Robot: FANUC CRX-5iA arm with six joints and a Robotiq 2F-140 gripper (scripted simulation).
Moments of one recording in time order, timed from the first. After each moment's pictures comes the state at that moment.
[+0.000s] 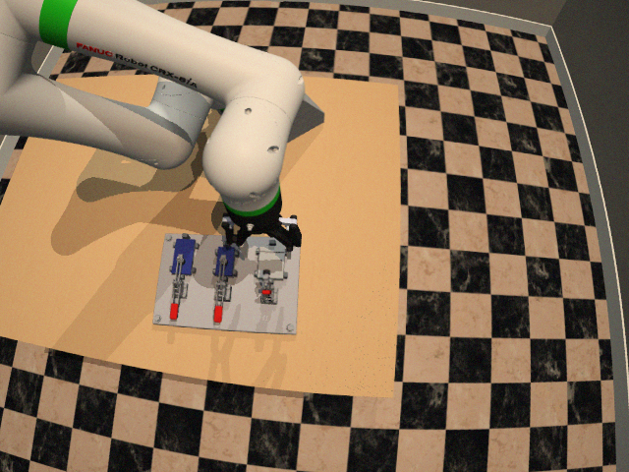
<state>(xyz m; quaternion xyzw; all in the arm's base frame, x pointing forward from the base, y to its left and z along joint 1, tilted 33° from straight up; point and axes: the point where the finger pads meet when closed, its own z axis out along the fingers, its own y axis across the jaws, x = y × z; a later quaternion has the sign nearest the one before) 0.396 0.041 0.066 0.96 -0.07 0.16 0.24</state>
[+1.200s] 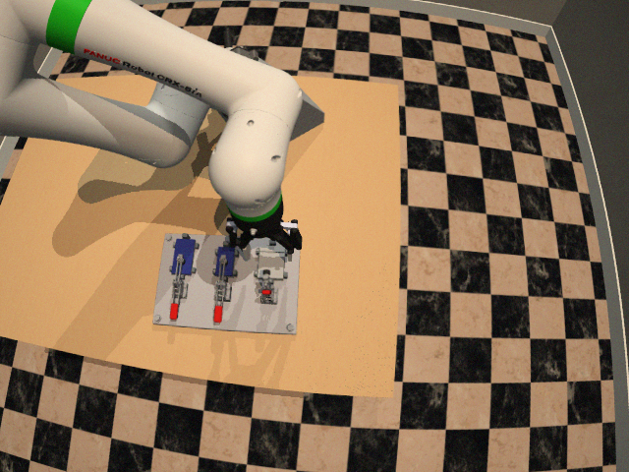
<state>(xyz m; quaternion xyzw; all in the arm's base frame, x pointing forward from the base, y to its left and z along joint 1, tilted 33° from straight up) 0.399 0.024 0.033 0.96 -0.07 0.16 0.24</state>
